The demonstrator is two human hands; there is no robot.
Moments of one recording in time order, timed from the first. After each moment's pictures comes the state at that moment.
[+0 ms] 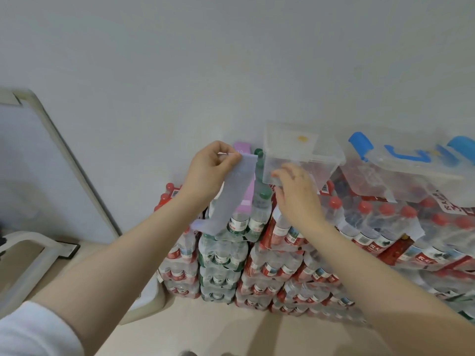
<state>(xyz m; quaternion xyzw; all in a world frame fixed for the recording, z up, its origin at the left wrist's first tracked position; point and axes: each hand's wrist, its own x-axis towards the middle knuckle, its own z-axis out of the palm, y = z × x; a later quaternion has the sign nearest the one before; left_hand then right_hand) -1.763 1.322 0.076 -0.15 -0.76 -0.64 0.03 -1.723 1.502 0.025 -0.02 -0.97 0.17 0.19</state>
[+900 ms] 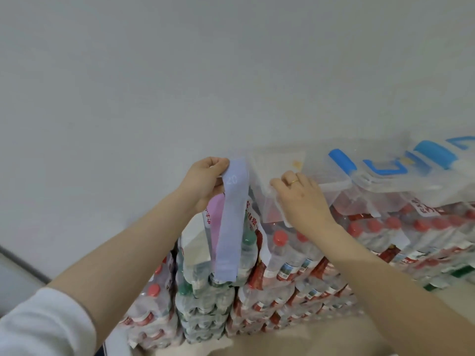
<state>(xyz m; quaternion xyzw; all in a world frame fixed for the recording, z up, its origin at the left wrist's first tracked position) -1.928 1.396 0.064 -0.10 -0.63 -0.73 -0.25 -1.812 1.567 0.034 -0.05 -0.97 -0.11 0.20</state>
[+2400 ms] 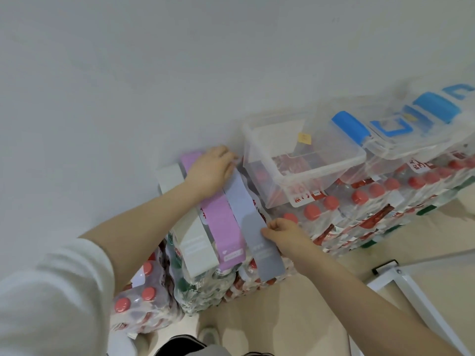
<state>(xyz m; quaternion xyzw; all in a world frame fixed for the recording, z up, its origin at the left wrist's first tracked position) -2.016 1.437 -0.039 -0.50 -0.84 -0.21 -0.01 -1.809 1.512 -0.054 -0.41 -0.72 0.56 -0.05</state>
